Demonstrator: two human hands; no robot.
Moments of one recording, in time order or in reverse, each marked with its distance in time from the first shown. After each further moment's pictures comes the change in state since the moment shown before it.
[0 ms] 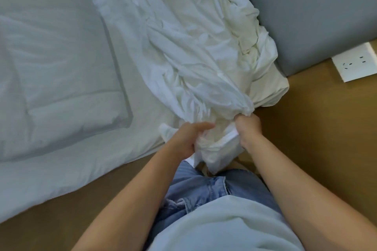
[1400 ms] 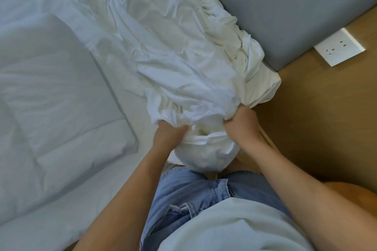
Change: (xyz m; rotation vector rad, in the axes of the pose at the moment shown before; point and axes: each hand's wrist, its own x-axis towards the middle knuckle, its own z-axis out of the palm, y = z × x) left_hand -0.010 0.063 -0.047 0.915 0.536 0.106; right_hand -0.051 -0.027 0.025 -0.454 0.109 -0.586
